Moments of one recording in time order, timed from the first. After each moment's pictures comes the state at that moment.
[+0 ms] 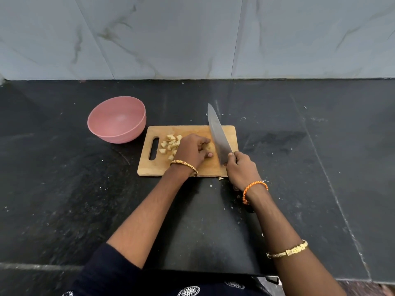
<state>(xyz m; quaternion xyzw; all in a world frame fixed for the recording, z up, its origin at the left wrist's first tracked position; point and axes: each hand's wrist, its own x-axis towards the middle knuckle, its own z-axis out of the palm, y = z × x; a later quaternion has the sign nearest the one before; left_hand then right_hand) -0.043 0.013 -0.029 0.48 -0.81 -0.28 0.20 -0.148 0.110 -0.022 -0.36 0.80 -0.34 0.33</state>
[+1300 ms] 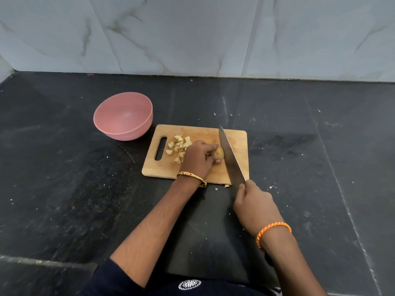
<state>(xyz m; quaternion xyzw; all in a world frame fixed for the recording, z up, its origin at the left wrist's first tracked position) -0.042 0.028 -0.038 0.49 -0.77 -0.31 0.25 -0.124 0.162 0.001 -0.40 0.86 -0.17 0.29</state>
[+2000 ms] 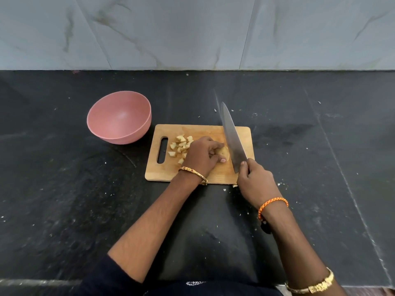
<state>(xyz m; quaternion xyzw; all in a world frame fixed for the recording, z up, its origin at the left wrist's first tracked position) -0.034 0.011 -0.035 0.42 -0.80 -0.35 0.25 -0.127 0.118 -0.008 -0.36 0.84 -0.25 0.30</state>
